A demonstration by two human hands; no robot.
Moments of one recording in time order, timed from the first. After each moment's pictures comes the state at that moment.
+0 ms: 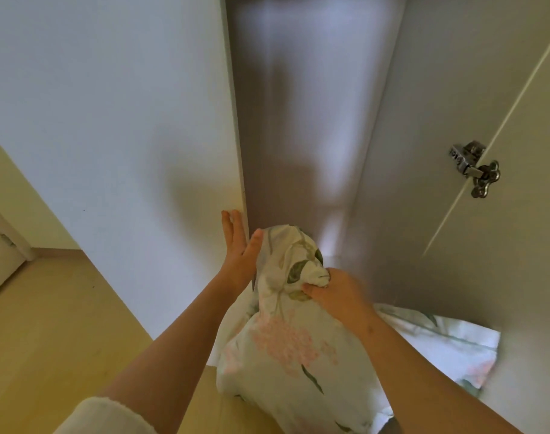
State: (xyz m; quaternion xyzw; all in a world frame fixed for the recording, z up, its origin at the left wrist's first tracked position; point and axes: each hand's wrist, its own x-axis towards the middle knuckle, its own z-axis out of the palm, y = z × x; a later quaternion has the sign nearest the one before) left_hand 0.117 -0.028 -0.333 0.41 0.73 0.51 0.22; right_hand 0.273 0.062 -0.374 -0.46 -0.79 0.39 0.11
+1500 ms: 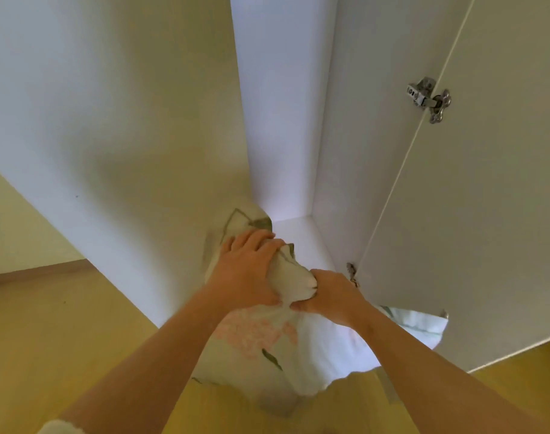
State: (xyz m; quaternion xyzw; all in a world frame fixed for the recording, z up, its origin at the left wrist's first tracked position) left_hand 0.098 -0.139 -0.346 0.71 0.70 0.06 0.08; right_hand 0.274 -0.086 -0.383 -0.47 -0.79 0.38 0.06
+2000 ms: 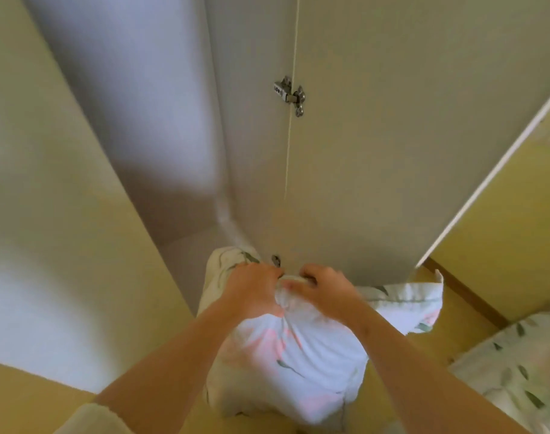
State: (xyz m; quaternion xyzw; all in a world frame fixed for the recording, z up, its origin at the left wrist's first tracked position) left_hand 0.264 -0.084 -0.365 0.80 0.58 -0.01 0.14; right_hand 0.423 -0.090 -0.365 -0.60 -0.70 0.34 0.16
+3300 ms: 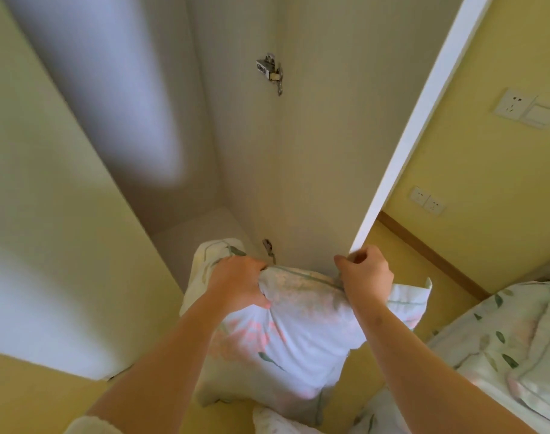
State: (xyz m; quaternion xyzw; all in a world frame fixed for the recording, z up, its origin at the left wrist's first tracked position) left_hand 0.255 -0.110 -0.377 0.79 0.59 0.02 0.18; right_hand 0.455 -0.124 -0.374 -0.78 -0.40 0.25 0.41
